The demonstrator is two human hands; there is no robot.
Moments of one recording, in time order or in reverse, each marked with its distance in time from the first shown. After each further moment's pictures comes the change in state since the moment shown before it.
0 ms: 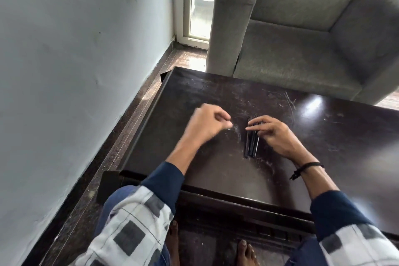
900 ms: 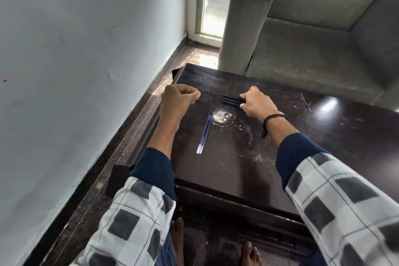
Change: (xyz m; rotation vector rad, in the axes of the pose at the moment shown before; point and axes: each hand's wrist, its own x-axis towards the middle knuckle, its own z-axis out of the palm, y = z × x) left_hand 0.016 -0.036 -0.075 -0.250 0.416 -0.160; right_hand 0.117 -0.072 0.022 -0.376 -0.107 0.376
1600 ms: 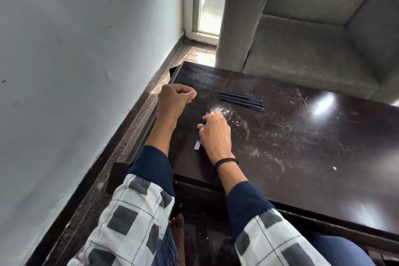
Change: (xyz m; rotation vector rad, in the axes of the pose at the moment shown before) left_hand -0.005 -0.003 0.000 0.030 0.005 0.000; right_hand -0.098 -0.098 0.073 0.397 0.233 0.039
